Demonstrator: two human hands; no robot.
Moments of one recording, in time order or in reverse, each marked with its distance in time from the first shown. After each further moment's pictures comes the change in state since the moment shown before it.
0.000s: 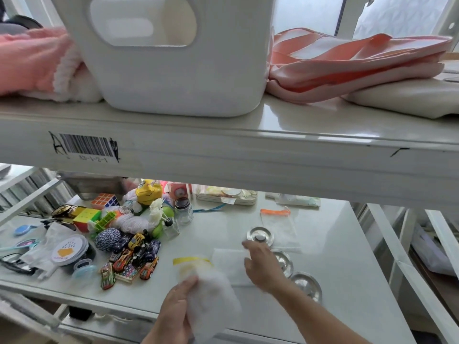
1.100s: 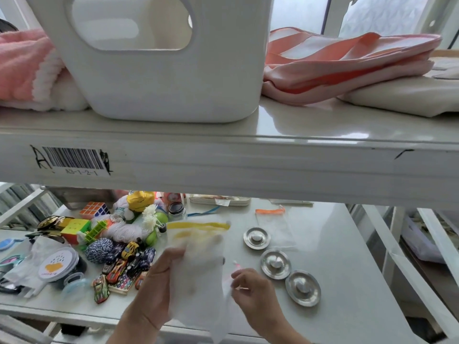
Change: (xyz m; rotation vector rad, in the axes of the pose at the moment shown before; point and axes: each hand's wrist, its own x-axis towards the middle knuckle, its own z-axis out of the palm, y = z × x) left_hand -0.003 0.087 0.035 0.032 -0.503 -0.101; right_hand -0.061 -0.015 0.037 0.652 0.185 0.046
